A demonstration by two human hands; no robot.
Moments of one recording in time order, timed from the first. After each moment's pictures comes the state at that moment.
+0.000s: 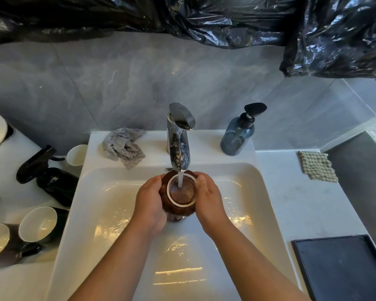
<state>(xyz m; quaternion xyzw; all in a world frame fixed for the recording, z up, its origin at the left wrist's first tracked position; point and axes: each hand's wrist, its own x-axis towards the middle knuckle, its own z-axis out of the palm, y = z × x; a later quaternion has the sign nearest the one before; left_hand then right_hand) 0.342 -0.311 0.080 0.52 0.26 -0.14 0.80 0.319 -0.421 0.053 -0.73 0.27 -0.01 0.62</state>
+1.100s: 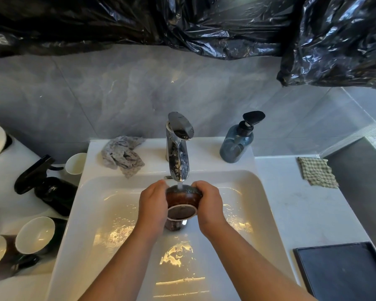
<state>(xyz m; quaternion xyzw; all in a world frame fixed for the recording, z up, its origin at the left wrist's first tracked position) 0.355 -0.312 0.061 0.68 0.23 -0.13 0.69 0.336 -0.423 0.061 -0.65 0.30 0.01 0.70</state>
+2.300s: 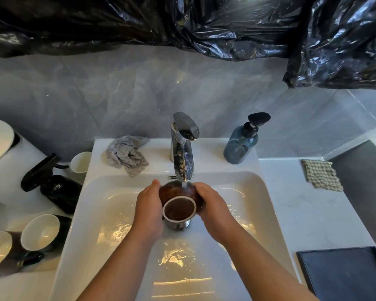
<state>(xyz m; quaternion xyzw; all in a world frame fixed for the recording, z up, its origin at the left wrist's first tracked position) 0.354 -0.304 0.073 0.61 0.30 -0.15 0.72 0.324 -0.432 0.062 -0.63 0.21 0.11 0.74</state>
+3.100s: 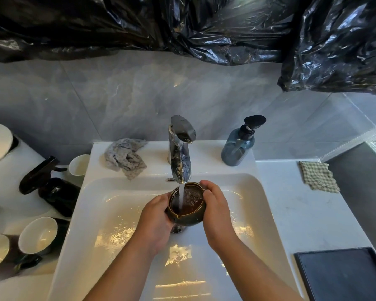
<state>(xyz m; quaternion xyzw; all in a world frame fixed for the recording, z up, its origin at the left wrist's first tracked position) 0.339 -0.306 0.058 0.56 0.24 -0.24 0.76 0.312 -0.429 0.069 -0.65 0.29 -0.01 0.71</state>
